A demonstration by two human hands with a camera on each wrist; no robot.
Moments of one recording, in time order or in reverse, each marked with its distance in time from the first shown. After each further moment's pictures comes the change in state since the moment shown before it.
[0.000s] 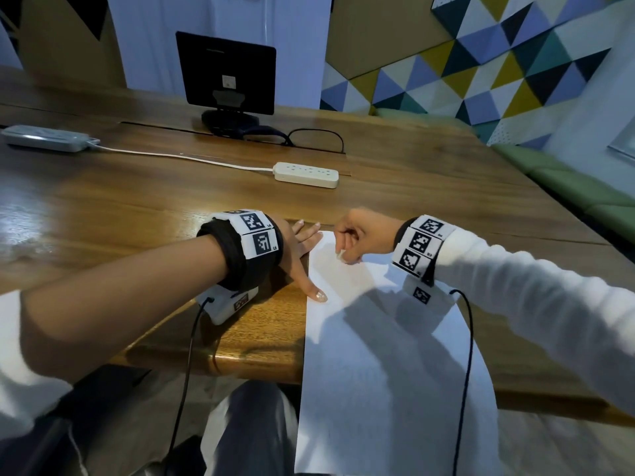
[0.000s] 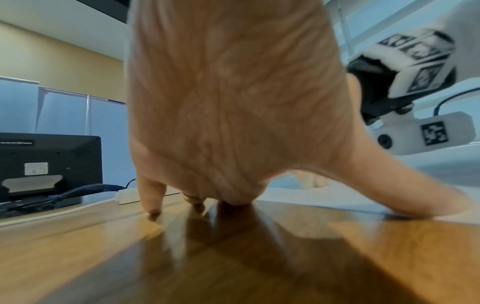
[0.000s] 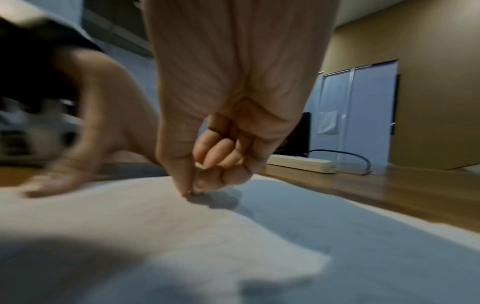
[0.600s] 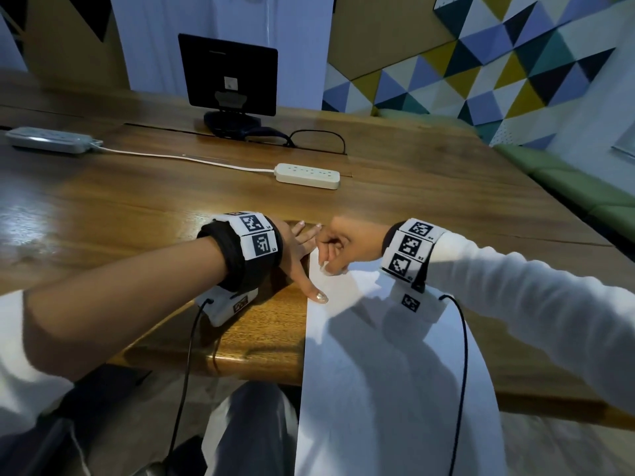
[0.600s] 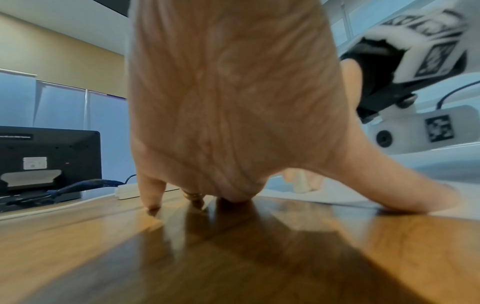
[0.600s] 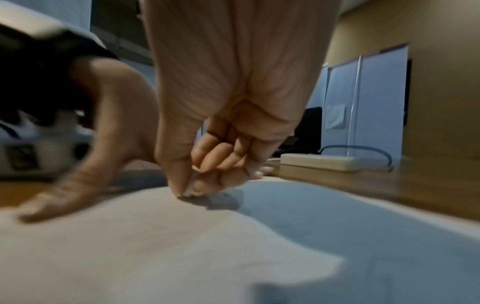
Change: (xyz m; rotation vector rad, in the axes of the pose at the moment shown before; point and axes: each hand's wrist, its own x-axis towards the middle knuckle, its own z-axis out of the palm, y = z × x) left_hand -0.005 0.000 0.000 0.011 -0.020 0.002; right_hand 0.008 -0.022 0.012 0.012 -0.083 -0.069
